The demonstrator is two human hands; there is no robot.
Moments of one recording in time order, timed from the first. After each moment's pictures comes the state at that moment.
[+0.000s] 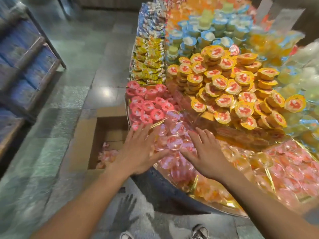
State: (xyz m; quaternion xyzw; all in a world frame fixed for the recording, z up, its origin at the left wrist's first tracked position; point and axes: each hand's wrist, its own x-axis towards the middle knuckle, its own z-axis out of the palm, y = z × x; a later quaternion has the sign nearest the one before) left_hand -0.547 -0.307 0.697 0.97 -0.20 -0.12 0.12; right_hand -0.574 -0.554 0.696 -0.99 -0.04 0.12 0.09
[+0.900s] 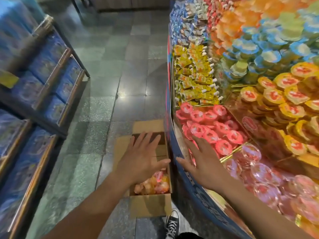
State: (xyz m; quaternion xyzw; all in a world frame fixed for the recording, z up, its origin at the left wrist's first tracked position) left_hand -0.344 -0.036 0.686 0.97 -0.17 -0.17 0.07; right_hand -0.373 -0.272 0.665 -0.97 -0.08 0.13 0.19
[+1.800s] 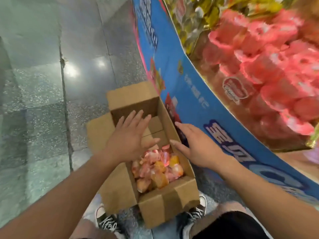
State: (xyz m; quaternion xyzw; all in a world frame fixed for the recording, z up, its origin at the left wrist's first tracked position) left_hand -0.179 0.105 0.305 0.92 -0.32 -0.20 0.08; right_hand -0.277 -0.118 0.330 -0.96 0.03 0.17 0.21
